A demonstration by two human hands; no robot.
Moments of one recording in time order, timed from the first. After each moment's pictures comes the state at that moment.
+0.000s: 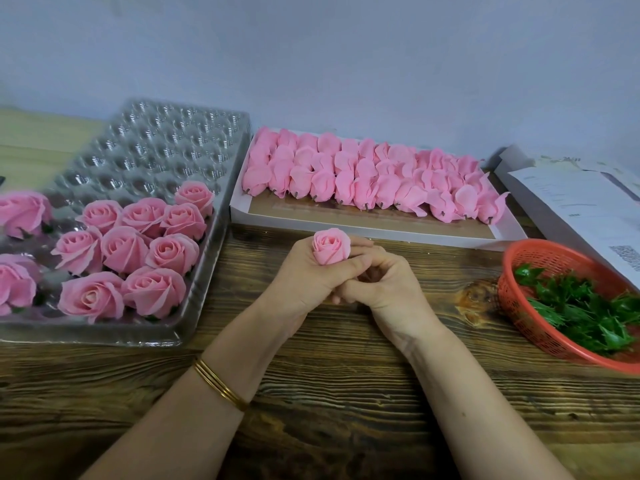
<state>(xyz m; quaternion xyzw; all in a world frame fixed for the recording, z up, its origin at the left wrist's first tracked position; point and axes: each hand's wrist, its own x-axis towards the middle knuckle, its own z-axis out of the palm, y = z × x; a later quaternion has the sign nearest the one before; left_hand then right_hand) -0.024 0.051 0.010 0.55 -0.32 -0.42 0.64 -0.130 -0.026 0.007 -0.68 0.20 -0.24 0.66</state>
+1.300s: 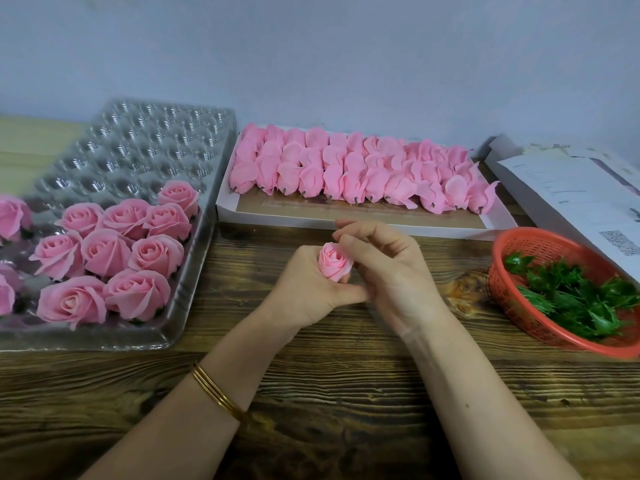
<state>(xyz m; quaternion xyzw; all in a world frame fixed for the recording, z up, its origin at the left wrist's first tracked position) -0.040 0.051 0.011 0.61 -0.37 -0.40 0.58 -0.133 -0.030 0.023 -0.58 0.19 -0.32 0.73</state>
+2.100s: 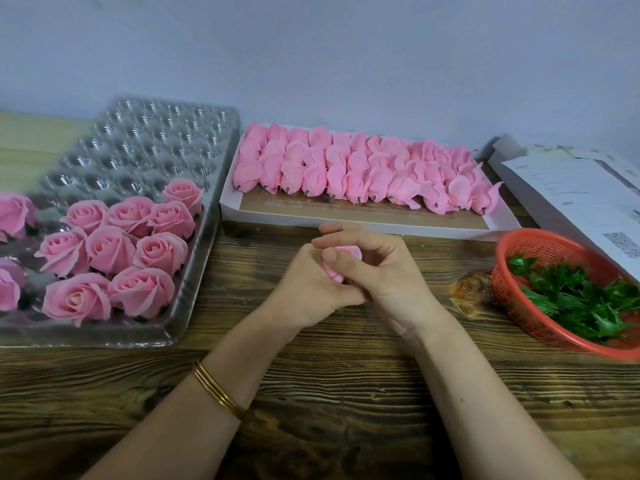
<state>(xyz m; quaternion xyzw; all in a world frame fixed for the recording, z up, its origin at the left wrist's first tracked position) -0.035 0.053 0.012 0.62 -0.43 -0.34 0.55 -0.129 -0.027 0.023 -0.65 0.15 -0.26 0.69</state>
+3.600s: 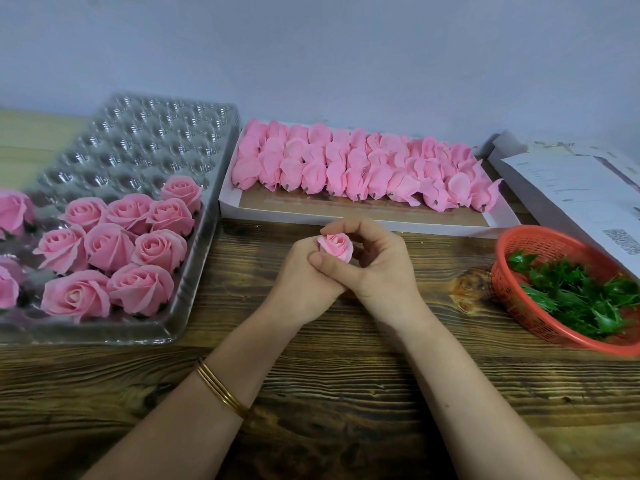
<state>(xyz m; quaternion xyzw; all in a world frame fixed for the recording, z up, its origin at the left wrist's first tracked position) -0.032 0.050 0.004 0.66 -0.42 -0.29 0.55 -0.125 -0.023 0.014 -0.72 0.19 -0.33 0.58</state>
